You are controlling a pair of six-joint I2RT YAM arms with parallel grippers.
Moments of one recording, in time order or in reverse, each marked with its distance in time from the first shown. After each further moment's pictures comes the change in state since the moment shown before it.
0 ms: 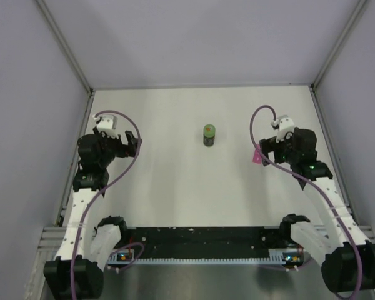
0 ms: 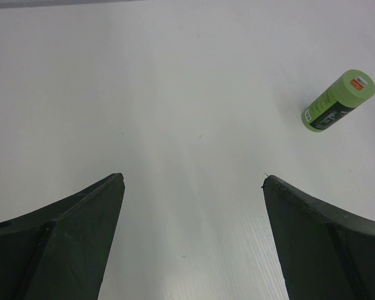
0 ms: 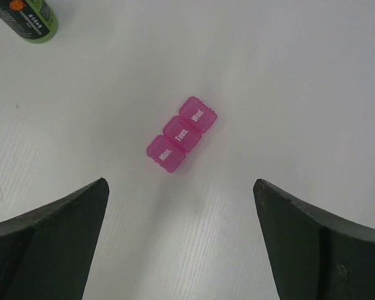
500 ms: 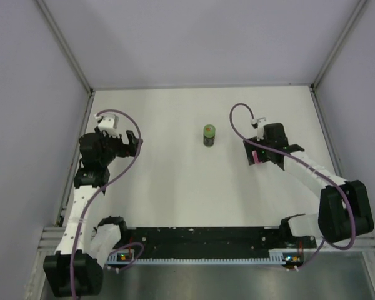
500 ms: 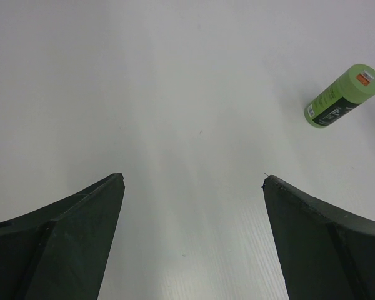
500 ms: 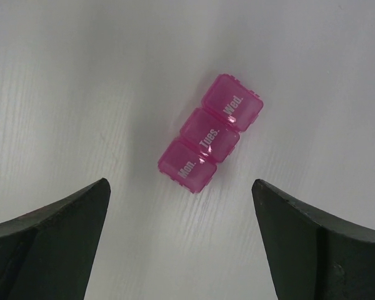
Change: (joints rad) left arm 0.000 0.038 0.000 0.009 0.005 -0.001; right arm 0.185 0.419 0.061 0.061 0.210 0.146
